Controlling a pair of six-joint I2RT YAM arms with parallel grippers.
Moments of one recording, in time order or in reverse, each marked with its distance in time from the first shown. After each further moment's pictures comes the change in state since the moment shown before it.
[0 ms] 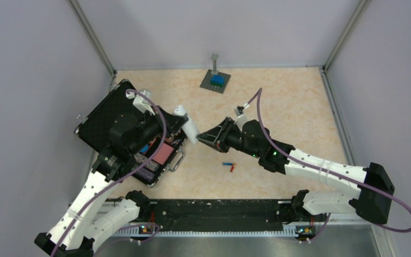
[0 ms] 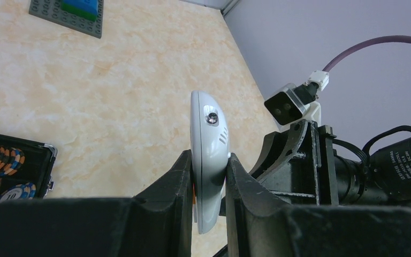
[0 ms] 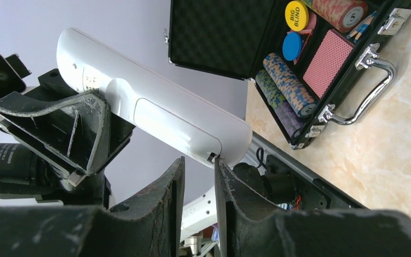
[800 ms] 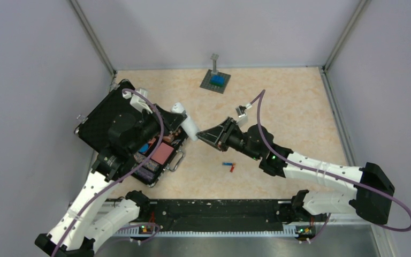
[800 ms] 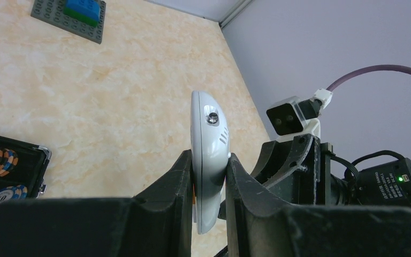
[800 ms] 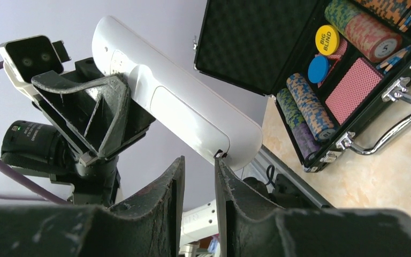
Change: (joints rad) left arm 0.011 -0.003 0.000 0.016 -0.019 -0.060; right arm 0.000 -0.003 -0.098 0.249 0.011 -0.047
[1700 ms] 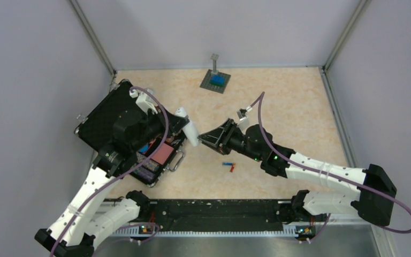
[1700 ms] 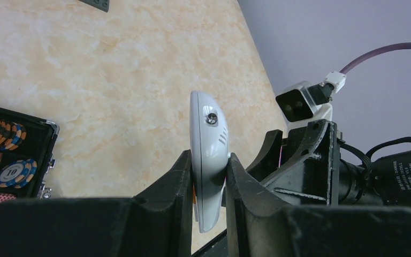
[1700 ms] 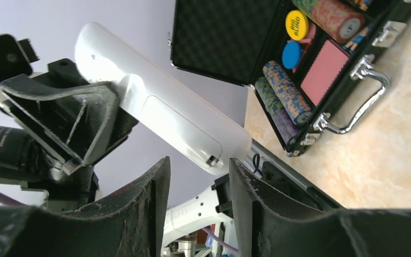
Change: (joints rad) left arm -0.012 0.048 0.049 -0.113 0.007 0.032; right arm 0.000 -0.025 0.003 -0.115 0.008 0.018
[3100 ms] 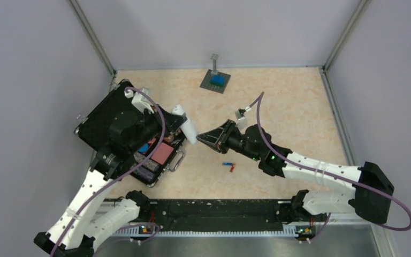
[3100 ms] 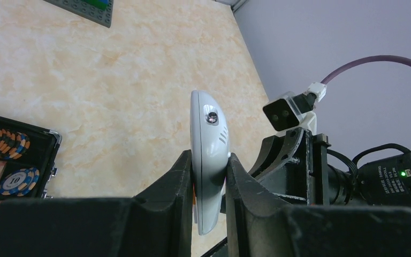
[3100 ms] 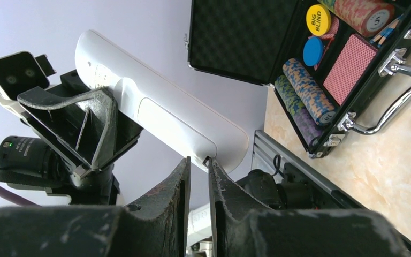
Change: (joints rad) left arm 0.003 -0.022 0.000 0.017 -0.013 -0.004; right arm 0.000 0.031 -0.005 0.059 -0.014 0.081
